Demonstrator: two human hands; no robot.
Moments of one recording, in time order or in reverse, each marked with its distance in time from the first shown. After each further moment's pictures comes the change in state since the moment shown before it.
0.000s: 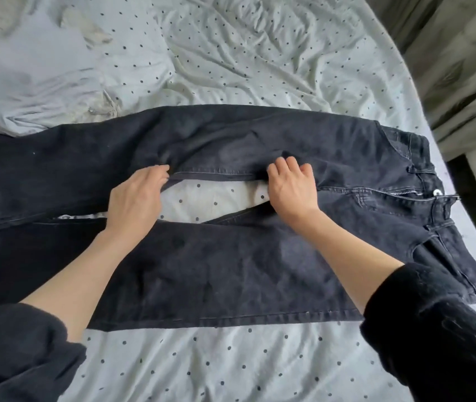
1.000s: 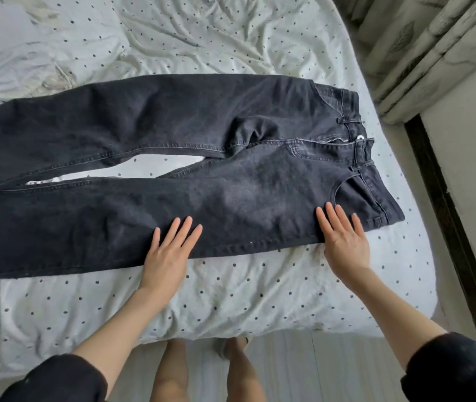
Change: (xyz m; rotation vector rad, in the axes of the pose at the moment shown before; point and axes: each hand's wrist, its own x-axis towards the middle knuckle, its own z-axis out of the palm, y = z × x) left_hand -0.171 0.122 0.028 0.253 -0.586 0.131; right_hand -0.249 0.121 0.018 0.007 -0.522 0.257
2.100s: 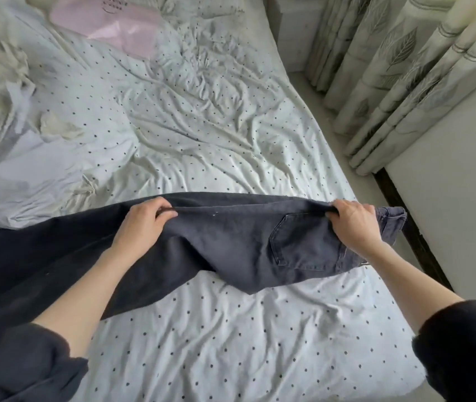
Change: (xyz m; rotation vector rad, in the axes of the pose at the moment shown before) left_hand 0.148 -0.123 -0.207 -0.682 0.278 -0.047; right_hand 0.119 0.028 -0.191 0.199 0.231 0.160
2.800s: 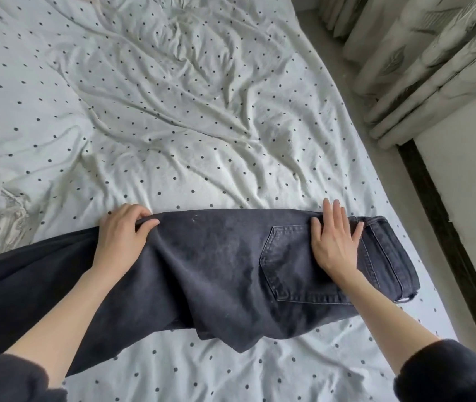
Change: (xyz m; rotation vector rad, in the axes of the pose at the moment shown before) left_hand 0.109 -0.057 0.096 0.258 0.012 -0.038; right_hand 0.082 -0.020 0.141 0.336 -0.189 0.259
